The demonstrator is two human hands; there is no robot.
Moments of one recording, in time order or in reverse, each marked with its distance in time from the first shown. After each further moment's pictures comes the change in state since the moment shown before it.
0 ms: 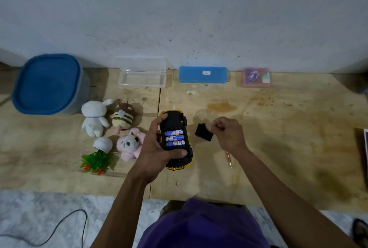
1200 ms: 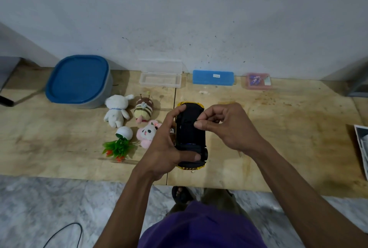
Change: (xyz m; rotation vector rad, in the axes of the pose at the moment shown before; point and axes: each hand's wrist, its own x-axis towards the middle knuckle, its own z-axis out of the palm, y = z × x) left_hand -0.091 0.015 -0.039 0.052 -0.222 0.228; right_hand -0.140 -0.132 -0.004 0.095 -0.223 -0.391
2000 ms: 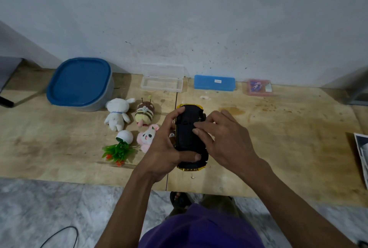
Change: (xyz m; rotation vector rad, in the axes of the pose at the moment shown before) left_hand 0.011 -0.002 -0.007 -0.077 0.033 0.018; right_hand -0.007 0.013 0.024 -0.867 0.257 -0.417
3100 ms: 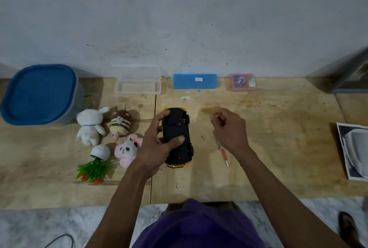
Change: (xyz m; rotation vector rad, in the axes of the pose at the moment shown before) left_hand 0.082 -0.029 0.011 -0.035 0.129 -0.171; right_hand 0.017 0.115 0.050 0.417 -0.014 0.716
